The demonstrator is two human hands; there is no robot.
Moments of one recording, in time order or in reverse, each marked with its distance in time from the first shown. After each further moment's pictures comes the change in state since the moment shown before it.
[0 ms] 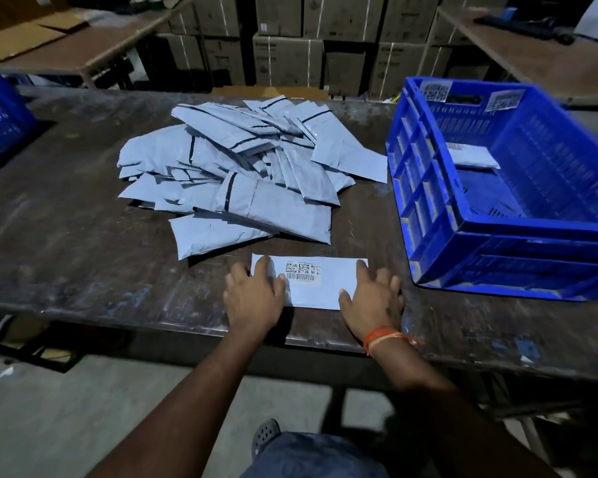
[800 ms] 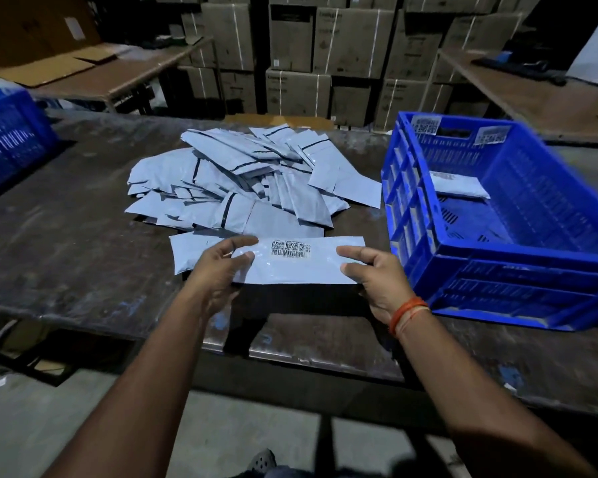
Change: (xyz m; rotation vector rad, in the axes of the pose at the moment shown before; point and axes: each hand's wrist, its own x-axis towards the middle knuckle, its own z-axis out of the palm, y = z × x) left_hand 0.034 0.014 -0.086 -1.318 -0.294 -0.244; right_hand 0.044 0.009 -0.072 1.308 -0.222 -0.051
